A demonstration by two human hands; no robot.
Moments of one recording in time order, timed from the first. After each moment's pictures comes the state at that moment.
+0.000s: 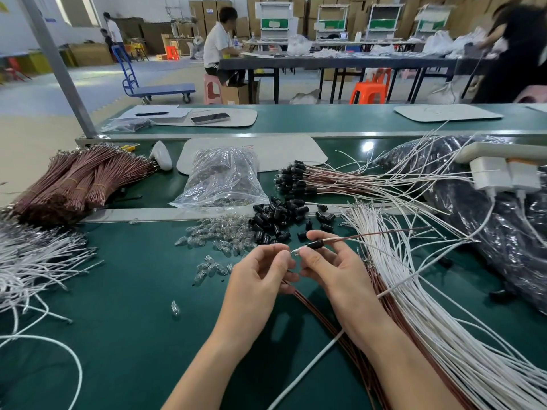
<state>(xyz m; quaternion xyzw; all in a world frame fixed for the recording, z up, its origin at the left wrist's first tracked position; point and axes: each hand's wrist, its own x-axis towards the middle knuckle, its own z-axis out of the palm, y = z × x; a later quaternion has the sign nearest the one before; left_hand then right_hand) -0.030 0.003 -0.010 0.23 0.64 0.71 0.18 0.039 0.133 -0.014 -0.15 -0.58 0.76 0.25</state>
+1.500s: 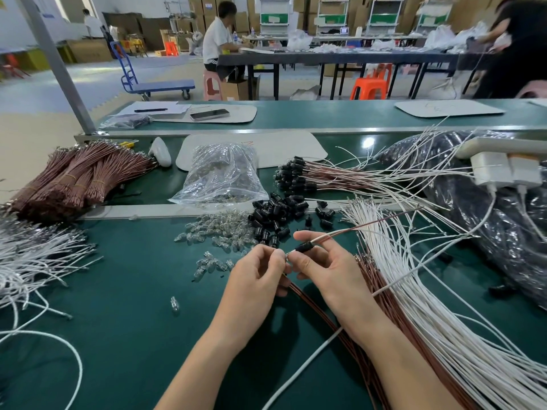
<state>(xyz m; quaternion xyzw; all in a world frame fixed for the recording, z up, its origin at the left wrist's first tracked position) -0.034 -0.001 -0.014 0.24 0.72 0.63 0.17 0.039 0.129 -0.014 -0.14 -0.68 0.69 0.21</state>
